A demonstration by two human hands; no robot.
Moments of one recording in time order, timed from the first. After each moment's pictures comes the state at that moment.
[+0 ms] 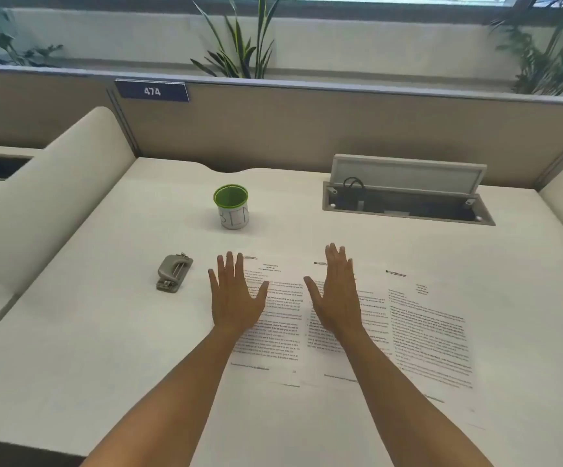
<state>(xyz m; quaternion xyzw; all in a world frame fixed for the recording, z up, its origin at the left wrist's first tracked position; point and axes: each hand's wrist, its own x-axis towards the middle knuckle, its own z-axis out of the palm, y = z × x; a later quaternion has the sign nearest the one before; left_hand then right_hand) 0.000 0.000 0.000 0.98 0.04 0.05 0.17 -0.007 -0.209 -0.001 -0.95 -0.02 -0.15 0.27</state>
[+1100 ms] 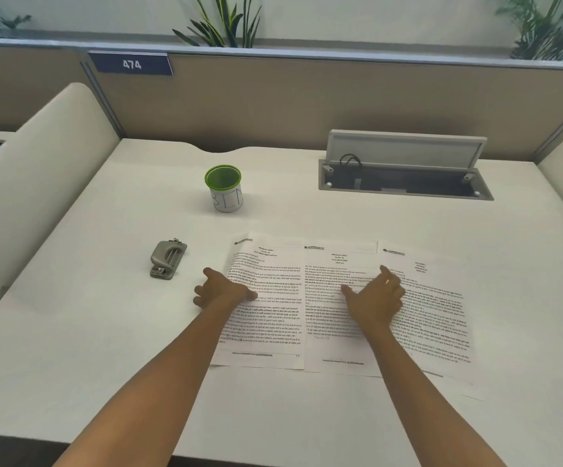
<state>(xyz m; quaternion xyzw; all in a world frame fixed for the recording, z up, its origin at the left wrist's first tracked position) 0.011 0.012 0.013 0.88 0.34 -0.19 0.28 -0.035 -0.252 -0.011 -0.91 0.34 0.00 0.24</state>
